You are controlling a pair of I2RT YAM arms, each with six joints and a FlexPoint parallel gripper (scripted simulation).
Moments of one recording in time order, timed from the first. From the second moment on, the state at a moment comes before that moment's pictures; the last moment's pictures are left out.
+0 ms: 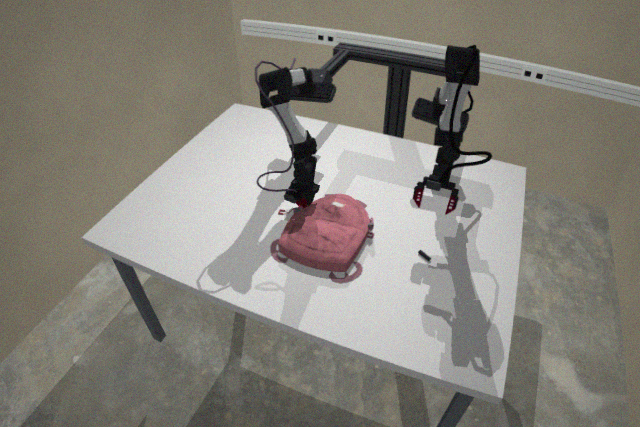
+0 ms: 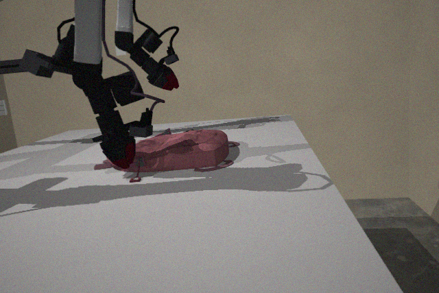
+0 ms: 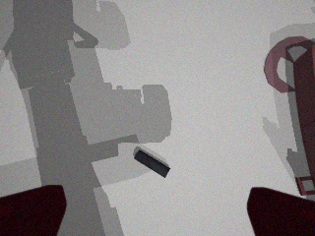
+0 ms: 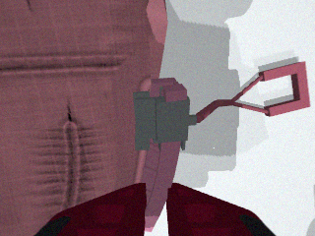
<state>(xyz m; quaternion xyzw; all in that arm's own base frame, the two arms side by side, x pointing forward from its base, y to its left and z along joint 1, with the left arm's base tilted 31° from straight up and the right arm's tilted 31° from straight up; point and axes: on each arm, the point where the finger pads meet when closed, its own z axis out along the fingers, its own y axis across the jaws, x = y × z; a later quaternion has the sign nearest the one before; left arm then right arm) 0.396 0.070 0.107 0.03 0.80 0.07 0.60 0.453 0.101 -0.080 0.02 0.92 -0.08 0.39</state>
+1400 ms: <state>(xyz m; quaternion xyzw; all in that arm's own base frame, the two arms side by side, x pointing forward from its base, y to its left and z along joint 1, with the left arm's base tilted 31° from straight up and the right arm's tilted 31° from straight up) 0.396 0.070 0.107 0.03 0.80 0.07 0.60 0.453 0.098 -0.080 0.02 0.92 -0.09 0.39</state>
